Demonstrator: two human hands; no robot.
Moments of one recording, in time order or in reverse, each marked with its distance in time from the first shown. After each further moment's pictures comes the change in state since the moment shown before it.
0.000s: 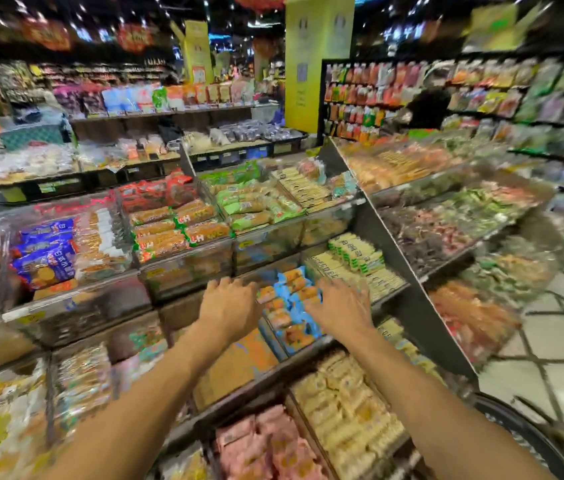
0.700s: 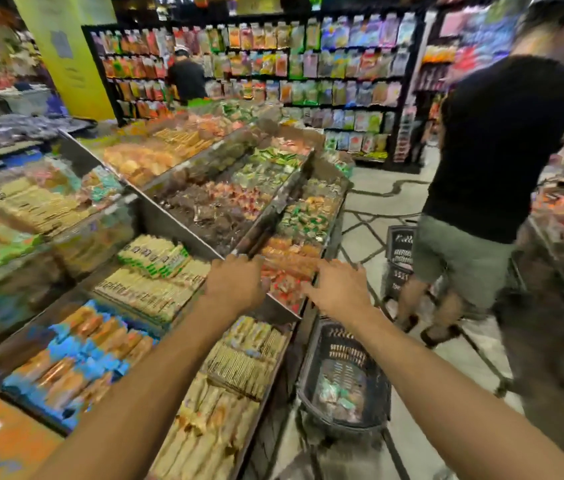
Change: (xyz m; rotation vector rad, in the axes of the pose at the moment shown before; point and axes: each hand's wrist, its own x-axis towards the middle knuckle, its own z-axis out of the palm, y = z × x) left_hand 0.108 0.393 -0.047 -0.097 0.058 0.591; right_hand -0.107 0.344 -0.064 -0.062 0.096 0.608
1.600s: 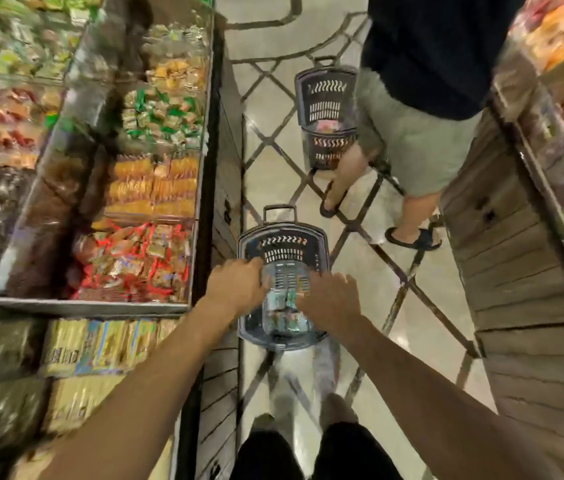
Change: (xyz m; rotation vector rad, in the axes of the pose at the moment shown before) left_hand 0.229 0.220 0.265 -0.029 -0.543 0.358; right_hand 0.075 0.259 0.247 0.090 -0.415 0.436
